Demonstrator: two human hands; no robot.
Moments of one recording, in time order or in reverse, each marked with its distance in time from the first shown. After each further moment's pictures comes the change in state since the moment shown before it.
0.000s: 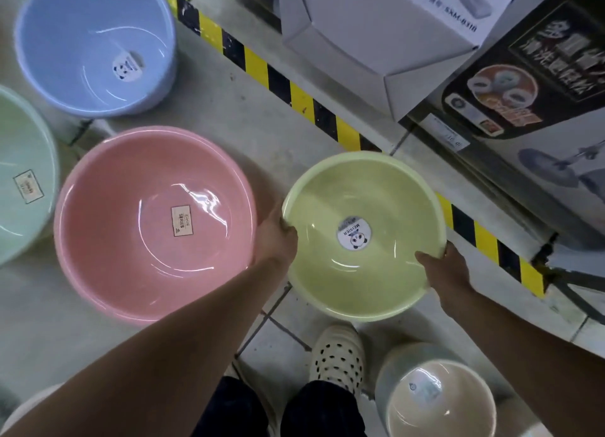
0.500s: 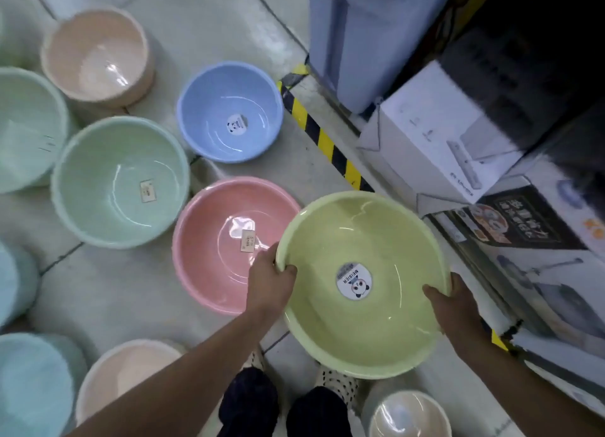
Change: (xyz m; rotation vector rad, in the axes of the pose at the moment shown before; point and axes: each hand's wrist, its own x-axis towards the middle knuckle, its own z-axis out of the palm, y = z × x) left_hand -0.121 0.071 -0.186 -0.308 0.153 -0.095; right_hand -0.156 -0.157 -0.071 -0.180 -0.084 -0.280
